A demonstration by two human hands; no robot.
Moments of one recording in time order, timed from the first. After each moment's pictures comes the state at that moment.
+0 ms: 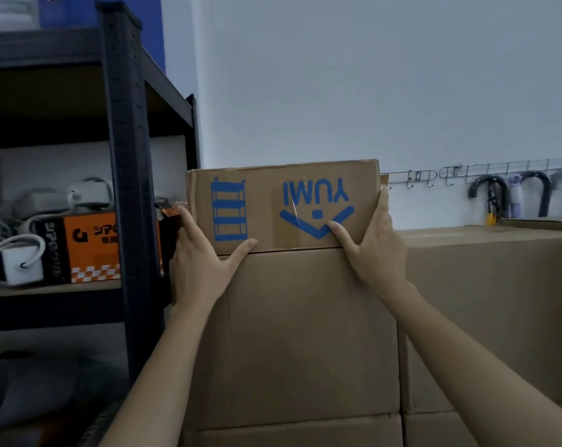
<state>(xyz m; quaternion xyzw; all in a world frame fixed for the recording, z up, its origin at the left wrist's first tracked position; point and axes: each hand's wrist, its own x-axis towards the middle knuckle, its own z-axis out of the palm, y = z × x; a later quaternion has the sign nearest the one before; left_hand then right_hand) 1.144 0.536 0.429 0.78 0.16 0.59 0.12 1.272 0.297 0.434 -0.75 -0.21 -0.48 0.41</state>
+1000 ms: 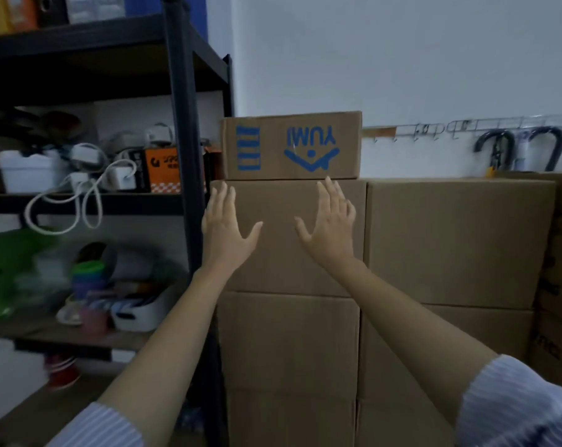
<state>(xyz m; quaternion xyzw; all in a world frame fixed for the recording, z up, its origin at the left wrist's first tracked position) 1.014 0.415 0.352 0.83 0.17 0.52 0.08 1.143 0.266 0.352 -0.75 -0.37 -0.42 0.36</state>
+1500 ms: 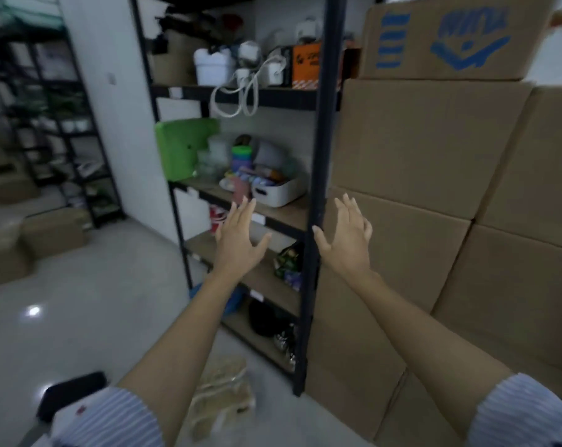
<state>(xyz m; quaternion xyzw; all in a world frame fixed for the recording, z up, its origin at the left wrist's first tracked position) 0.766 0.359 0.177 0.82 0.40 0.40 0.11 0.962 0.250 0.192 -0.74 -0.55 -0.13 0.38</state>
